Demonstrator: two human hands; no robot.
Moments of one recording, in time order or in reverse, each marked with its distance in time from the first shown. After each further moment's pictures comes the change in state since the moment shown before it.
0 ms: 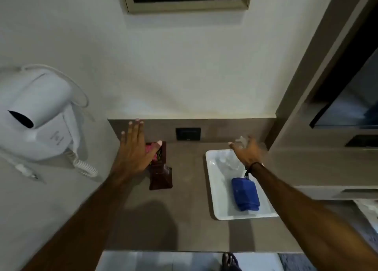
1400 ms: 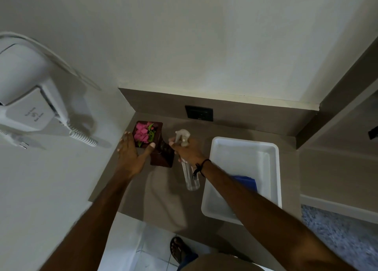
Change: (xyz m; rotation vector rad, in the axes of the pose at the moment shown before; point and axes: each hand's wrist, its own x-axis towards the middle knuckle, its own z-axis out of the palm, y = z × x) left_hand -0.050 0.057 0.041 -0.307 -0.077 -0.601; right_hand -0.023 -0.040 0.135 0.429 -0.944 0.078
